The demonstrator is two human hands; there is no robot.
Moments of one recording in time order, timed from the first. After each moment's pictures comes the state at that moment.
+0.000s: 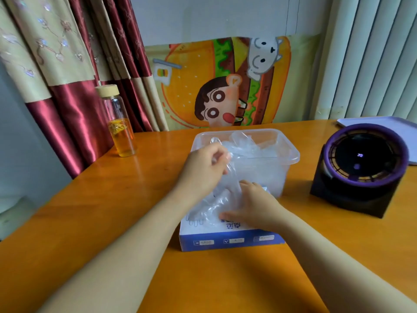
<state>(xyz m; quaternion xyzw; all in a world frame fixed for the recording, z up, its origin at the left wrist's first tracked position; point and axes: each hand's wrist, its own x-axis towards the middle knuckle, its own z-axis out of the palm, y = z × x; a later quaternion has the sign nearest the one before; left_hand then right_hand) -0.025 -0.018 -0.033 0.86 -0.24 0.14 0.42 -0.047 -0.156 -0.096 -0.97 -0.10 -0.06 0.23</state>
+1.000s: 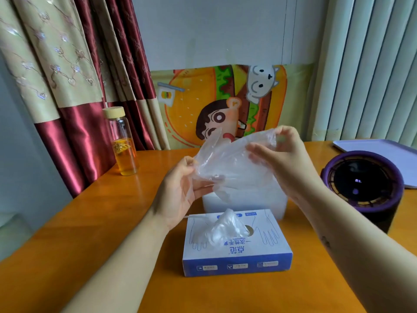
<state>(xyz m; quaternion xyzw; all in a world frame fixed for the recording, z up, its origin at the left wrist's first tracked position) -0.030 0.023 -0.021 0.54 -0.23 -0.05 0.81 -0.053 -0.172 0.012 -0.68 -0.08 -0.25 0.69</state>
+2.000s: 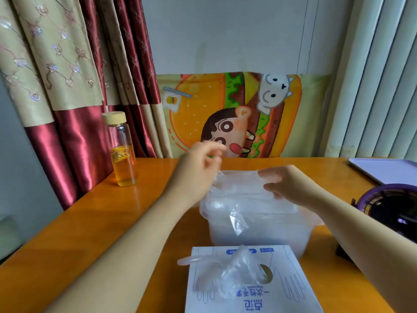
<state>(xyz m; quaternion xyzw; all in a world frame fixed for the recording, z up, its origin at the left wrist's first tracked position) 0.055 0.010 0.015 0.84 -0.24 0.24 0.42 0.057 -0.210 -0.010 -0.95 -0.03 -0.12 0.30</state>
